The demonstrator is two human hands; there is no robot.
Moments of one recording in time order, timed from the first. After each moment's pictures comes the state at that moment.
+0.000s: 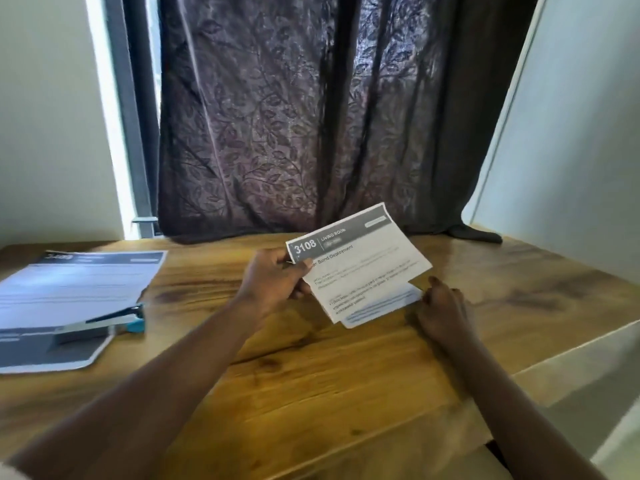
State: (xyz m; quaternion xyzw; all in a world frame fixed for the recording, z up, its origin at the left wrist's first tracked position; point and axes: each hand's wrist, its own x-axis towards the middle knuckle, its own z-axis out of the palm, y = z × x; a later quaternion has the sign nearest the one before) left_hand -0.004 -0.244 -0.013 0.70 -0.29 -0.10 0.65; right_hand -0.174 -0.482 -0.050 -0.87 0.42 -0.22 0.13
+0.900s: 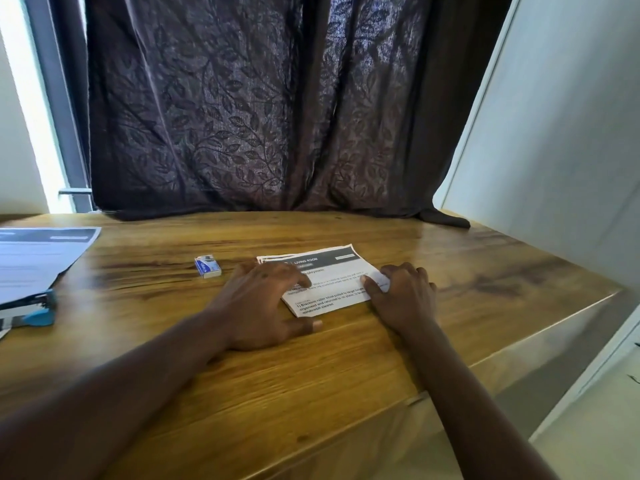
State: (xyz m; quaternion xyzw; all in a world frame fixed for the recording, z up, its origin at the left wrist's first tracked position) left_hand -0.031 -0.264 -0.038 0.82 -0.55 0.05 0.14; right_hand -0.168 -0.490 -0.052 -0.89 0.37 -0.24 0.04
